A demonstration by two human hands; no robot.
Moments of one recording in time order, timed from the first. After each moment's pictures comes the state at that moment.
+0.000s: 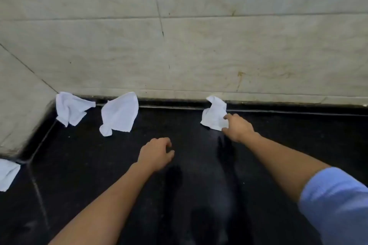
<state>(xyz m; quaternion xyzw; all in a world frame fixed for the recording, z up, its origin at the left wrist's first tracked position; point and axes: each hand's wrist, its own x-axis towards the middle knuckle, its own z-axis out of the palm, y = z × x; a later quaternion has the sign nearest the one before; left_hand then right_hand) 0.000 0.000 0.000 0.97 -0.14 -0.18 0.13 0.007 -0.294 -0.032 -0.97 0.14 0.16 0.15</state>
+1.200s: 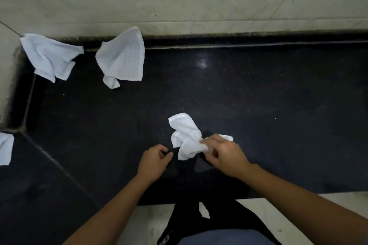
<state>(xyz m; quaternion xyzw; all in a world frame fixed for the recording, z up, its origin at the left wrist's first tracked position) -0.077 0.178 -0.114 0.88 -0.02 -0.34 0.34 -0.161 -0.059 -0.097 -0.93 0.06 0.13 0.33</state>
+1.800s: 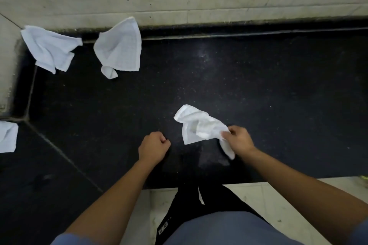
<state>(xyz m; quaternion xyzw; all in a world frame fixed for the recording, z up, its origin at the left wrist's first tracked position) -0.082 0.157 -0.106 0.93 0.02 -0.30 0.21 -0.177 -0.090 -0.102 -0.78 0.41 0.18 0.44</state>
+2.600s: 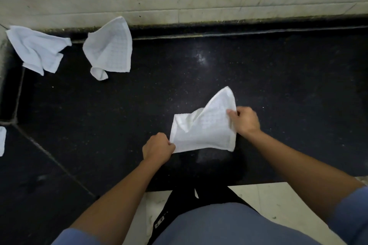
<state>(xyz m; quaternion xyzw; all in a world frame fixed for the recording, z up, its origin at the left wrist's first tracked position) -0.087 0.112 -0.106 0.93 -0.04 -0.35 0.10 -0.140 -0.157 -0.103 -0.85 0.39 0.13 0.33</state>
